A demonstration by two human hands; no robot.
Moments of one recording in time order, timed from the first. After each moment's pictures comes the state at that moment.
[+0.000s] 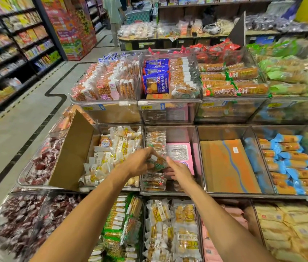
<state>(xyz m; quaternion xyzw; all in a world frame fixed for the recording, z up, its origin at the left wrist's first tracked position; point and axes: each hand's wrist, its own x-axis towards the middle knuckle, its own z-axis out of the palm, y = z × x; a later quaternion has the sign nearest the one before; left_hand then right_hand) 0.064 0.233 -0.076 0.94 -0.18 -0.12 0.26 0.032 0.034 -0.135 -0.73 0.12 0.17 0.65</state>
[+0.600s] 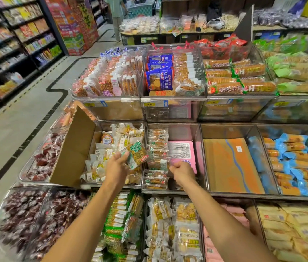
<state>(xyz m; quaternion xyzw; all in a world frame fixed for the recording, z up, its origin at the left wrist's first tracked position) 0.028 0.273 -0.107 0.56 0.21 -0.01 0.80 0.044 0.042 -0.150 -0.85 0.19 0.14 0.47</state>
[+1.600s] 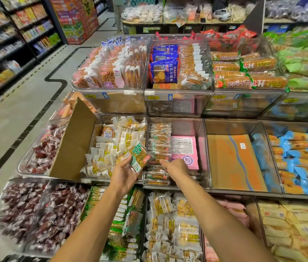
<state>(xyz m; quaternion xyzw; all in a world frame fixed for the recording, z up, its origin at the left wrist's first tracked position) 0.012 0.268 -0.138 0.33 0.25 -0.10 0.91 0.056 0.069 -0.168 -0.82 0.23 0.20 0.49</state>
